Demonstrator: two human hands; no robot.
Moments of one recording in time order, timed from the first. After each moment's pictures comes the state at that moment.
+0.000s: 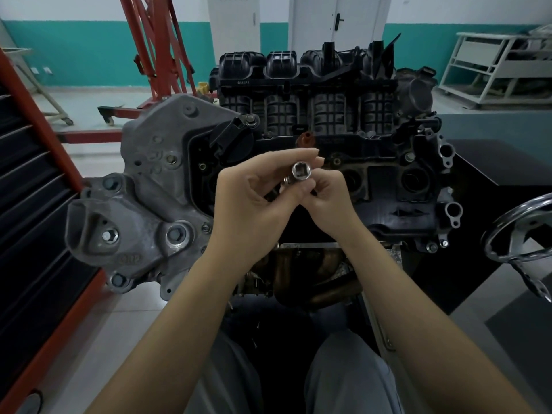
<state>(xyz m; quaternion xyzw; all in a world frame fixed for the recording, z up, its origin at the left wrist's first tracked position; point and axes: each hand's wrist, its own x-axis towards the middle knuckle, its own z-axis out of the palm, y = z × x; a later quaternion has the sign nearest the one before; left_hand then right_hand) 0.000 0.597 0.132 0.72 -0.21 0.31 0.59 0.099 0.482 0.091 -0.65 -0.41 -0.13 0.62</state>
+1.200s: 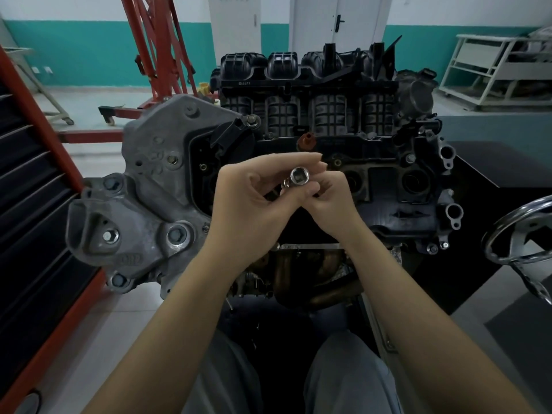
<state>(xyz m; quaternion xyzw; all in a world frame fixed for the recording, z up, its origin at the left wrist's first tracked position) 0.000 0.601 0.136 0.72 -0.22 0.29 0.59 0.101 0.480 0.088 -0.66 -0.41 -0.13 0.62</state>
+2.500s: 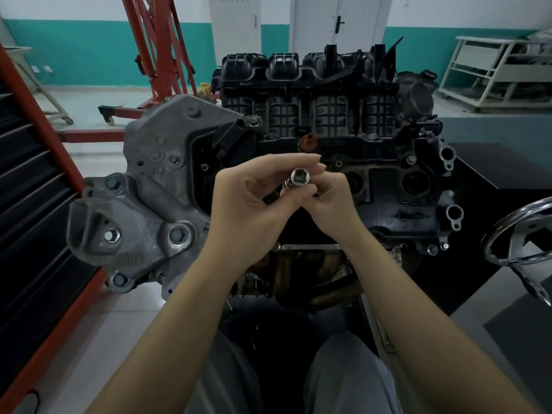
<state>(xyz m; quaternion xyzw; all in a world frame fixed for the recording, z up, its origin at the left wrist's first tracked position) -0.002 0.603 0.133 0.71 -0.23 0.29 0.60 0.102 0.480 0.087 -0.67 -0.41 -0.15 0.60</state>
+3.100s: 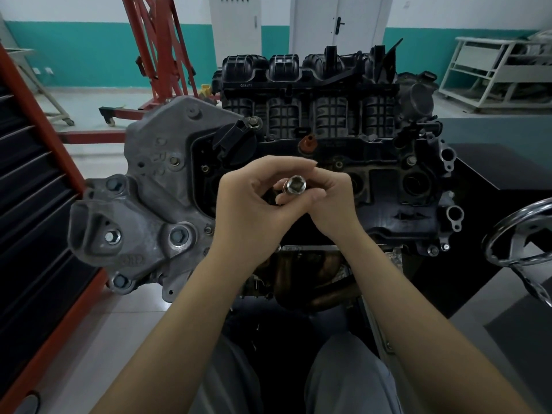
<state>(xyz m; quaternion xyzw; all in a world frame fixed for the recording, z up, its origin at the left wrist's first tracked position) 0.000 0.601 0.131 0.73 -0.21 0.33 0.56 0.105 0.482 0.082 -0.66 -0.37 -0.15 0.64</state>
